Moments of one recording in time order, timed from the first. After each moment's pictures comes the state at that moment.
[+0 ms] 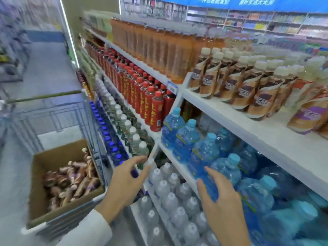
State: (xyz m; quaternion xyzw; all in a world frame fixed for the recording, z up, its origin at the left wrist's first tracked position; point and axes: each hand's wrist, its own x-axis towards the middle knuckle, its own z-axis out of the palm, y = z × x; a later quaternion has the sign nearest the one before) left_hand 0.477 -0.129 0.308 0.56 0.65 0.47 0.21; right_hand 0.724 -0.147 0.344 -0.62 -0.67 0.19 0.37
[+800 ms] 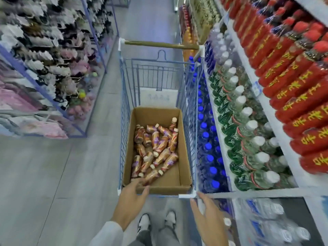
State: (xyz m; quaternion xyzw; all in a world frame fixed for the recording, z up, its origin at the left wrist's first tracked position) left_hand 0.134 -0.204 0.101 0.20 0.84 0.36 0.34; right_hand 0.340 -0.063 0.155 -0.58 -0.70 0.42 0.00
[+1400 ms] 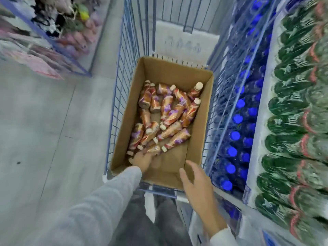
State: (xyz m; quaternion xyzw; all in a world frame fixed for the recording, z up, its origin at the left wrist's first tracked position) left_hand 0.071 -0.078 -0.073 -0.23 0.75 0.34 0.52; right_hand 0.222 0.056 0.046 -0.45 -0.77 0.42 -0.17
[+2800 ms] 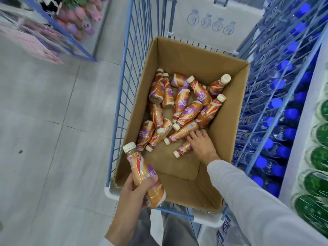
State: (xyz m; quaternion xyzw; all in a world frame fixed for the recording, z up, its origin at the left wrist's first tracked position) left_hand 0.093 -0.121 0.010 -0.38 0.63 0.52 0.44; right_hand 0.116 0.131 -0.197 0.00 -0.92 -0.04 -0.39
